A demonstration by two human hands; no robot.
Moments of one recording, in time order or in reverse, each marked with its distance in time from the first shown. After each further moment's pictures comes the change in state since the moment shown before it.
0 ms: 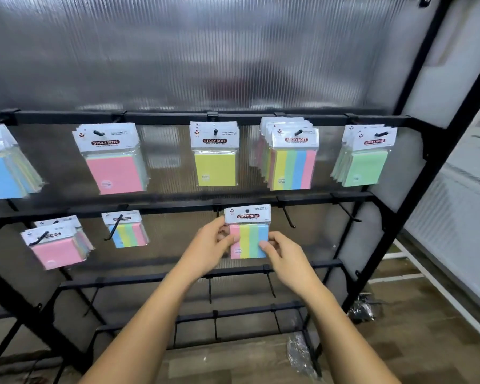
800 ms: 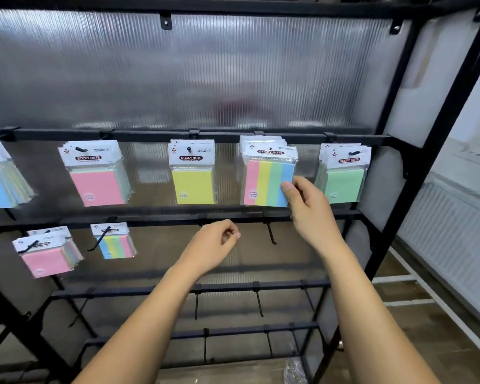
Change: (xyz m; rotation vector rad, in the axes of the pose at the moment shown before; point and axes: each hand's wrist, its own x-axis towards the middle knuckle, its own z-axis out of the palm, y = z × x) left_hand 0.029 0.042 0.034 0.415 0.084 0.088; right_hand 0.031 -0.051 -0.123 0.167 0.243 -0.351
